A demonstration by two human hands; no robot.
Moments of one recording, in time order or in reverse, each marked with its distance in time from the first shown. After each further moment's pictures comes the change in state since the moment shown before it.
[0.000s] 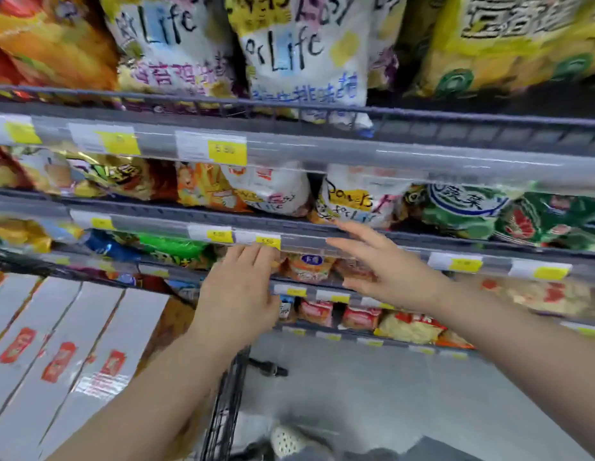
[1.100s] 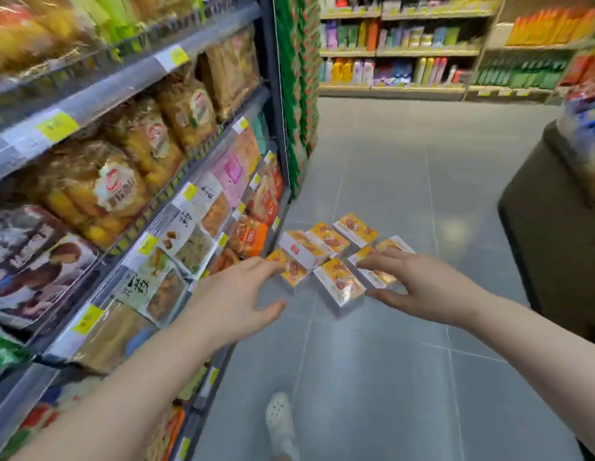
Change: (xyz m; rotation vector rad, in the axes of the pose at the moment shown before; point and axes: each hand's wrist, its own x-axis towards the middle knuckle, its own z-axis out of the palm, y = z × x) left_hand -0.049 0.796 0.099 -0.058 -0.444 1.502; right_hand -0.787 0.166 0.016 0.141 0.620 1.459
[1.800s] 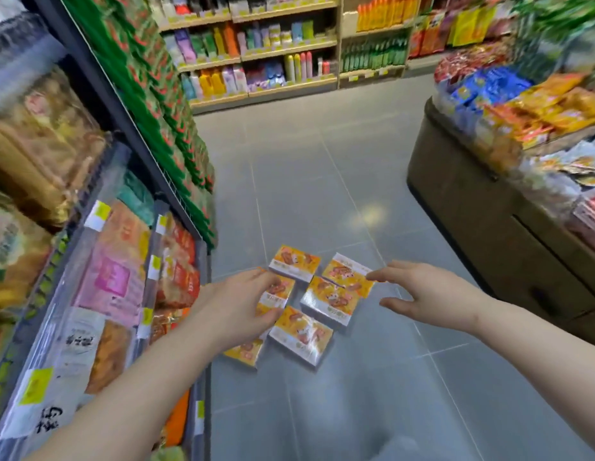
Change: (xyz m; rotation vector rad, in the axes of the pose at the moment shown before) left_hand 0.341 -0.033 -0.003 0.113 -0.212 0.398; right_hand 0.150 0.168 -0.046 0.126 -0.023 0.528
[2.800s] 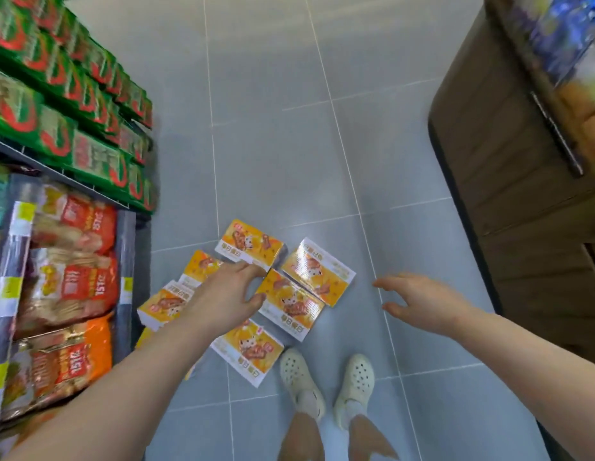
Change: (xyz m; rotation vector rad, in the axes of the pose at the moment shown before) left_hand 0.435 0.026 0.136 -0.226 -0.314 -0.243; right_hand 0.303 0.354 0.012 0.102 -0.414 0.140
